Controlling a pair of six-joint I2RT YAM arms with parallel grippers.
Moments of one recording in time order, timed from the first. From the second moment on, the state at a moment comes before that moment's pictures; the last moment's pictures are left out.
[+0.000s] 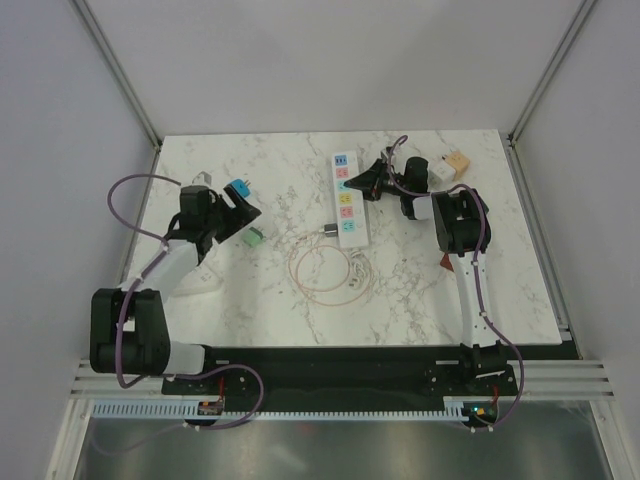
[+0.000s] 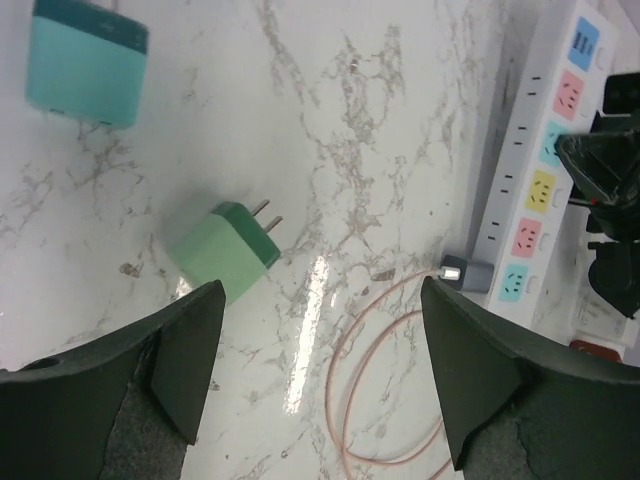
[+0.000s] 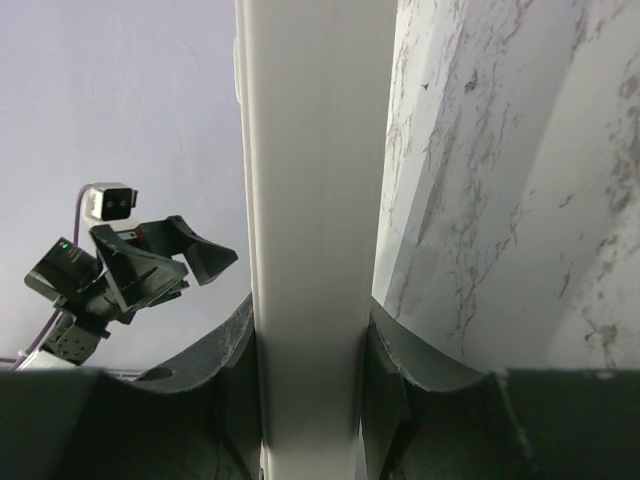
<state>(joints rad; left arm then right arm) -0.02 1.40 0.78 -0.03 0.21 -0.65 0.17 2.63 1.69 0.84 -1.04 1.23</state>
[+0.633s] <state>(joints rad) -0.24 1.90 1.08 0.37 0.73 -0.48 0.18 2.63 1.68 1.17 -1.10 1.39</state>
